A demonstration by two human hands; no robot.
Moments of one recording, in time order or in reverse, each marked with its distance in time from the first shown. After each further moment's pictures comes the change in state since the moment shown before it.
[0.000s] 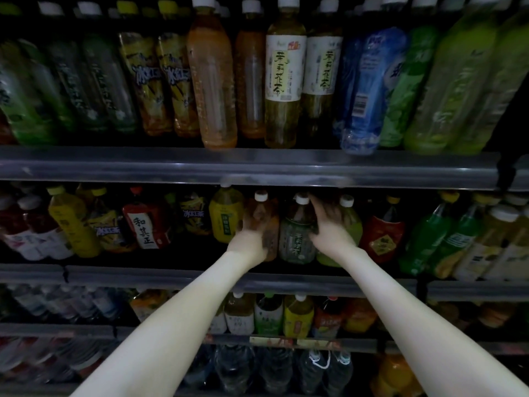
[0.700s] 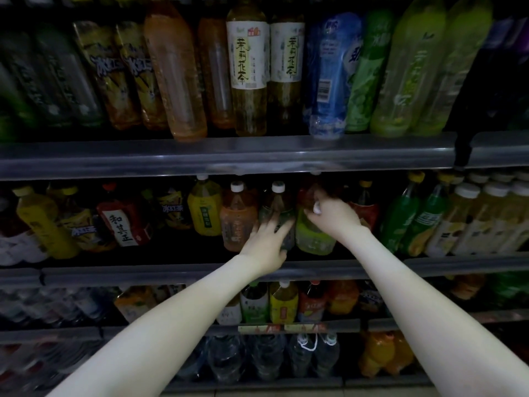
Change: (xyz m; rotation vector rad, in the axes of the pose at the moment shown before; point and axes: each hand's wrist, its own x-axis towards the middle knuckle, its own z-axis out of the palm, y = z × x) left_hand -0.020 0.063 0.024 0.056 0.042 0.344; right_hand -0.022 0.012 -0.057 -0.159 -0.068 0.136
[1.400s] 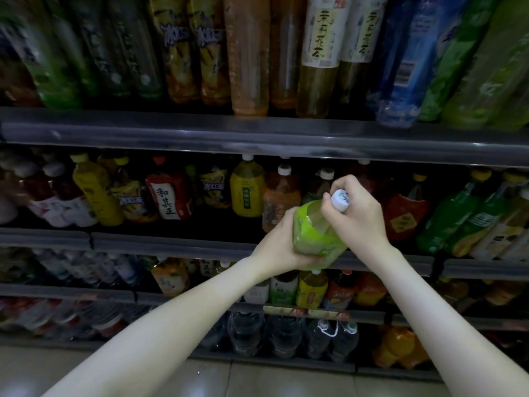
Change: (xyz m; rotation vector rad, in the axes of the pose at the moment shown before) left_hand -0.069 -0.038 -0.014 -0.728 0.178 -0.034; right_hand -0.075 -0.096 0.010 0.491 0.412 -0.241
